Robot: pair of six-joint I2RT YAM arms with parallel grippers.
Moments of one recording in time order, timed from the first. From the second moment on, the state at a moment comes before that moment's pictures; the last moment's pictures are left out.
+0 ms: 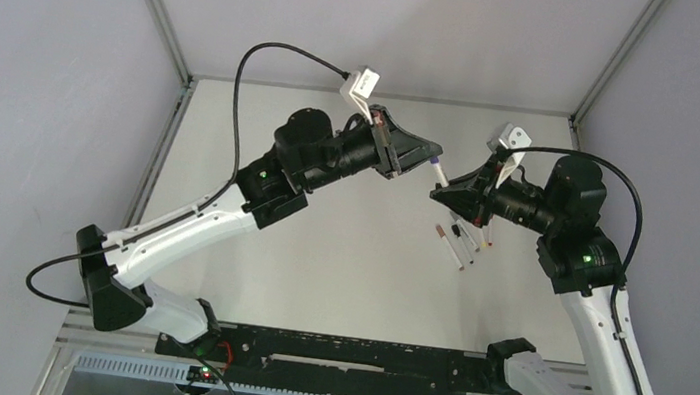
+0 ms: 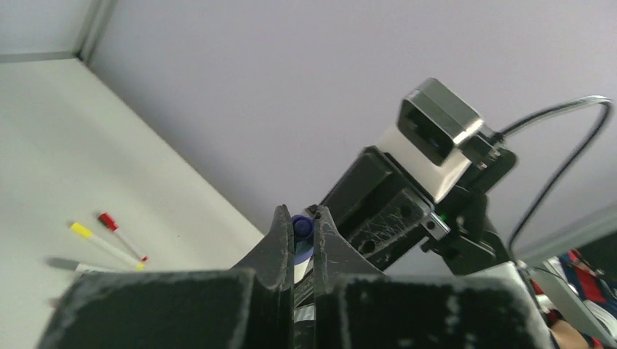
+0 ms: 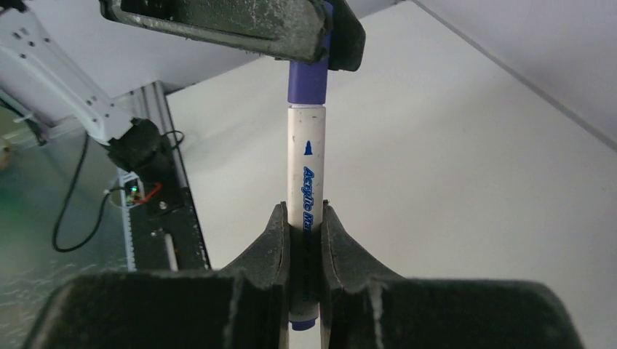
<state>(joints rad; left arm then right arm) -0.97 1.39 1.40 0.08 0.13 -0.74 0.29 0.91 1.15 -0.42 -0.85 -0.01</state>
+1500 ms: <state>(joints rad) -0.99 1.46 1.51 -0.20 0.13 -0.58 0.28 1.01 1.16 -0.58 -0.94 -0.05</state>
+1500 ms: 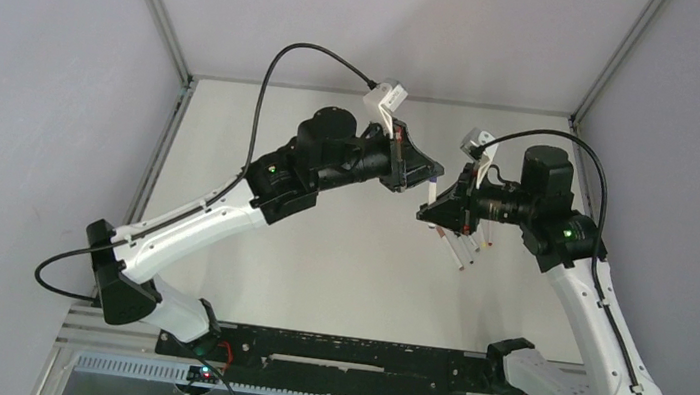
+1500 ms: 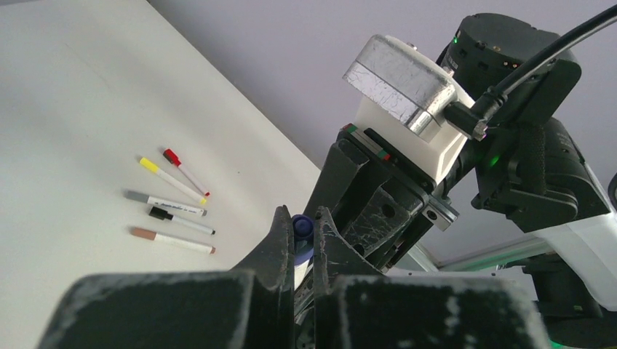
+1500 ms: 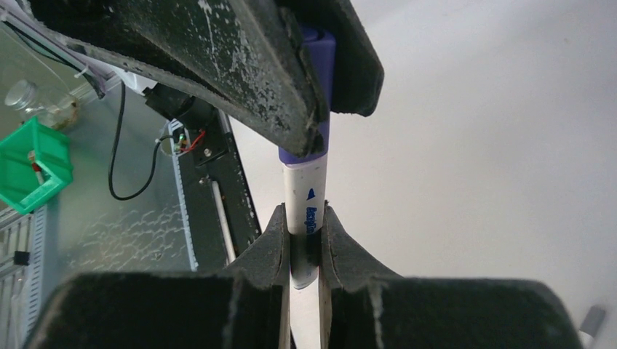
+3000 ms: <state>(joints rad) -1.00 1.42 1.36 -0.10 0.14 -0.57 0.23 1.07 1.17 -0.71 -1.02 -0.14</state>
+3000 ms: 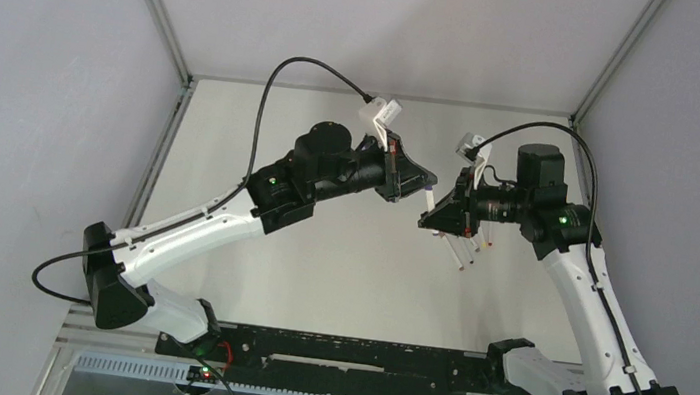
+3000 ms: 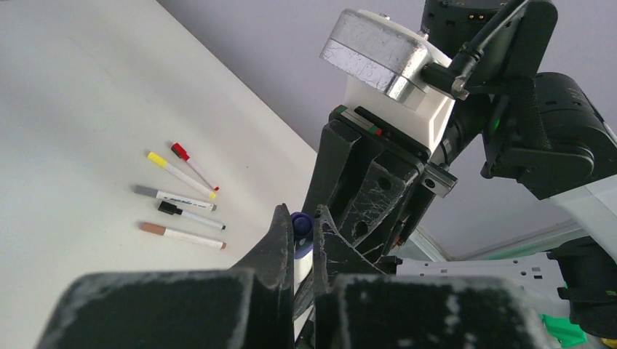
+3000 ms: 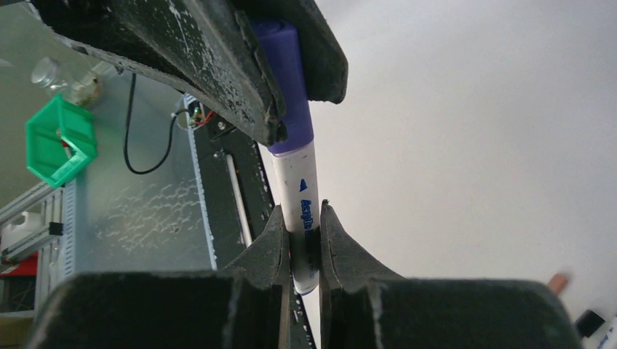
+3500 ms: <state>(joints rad) -0.95 1.35 1.26 0.03 0.22 -0.74 0.23 1.06 1.16 -0.71 -1.14 -0.19</state>
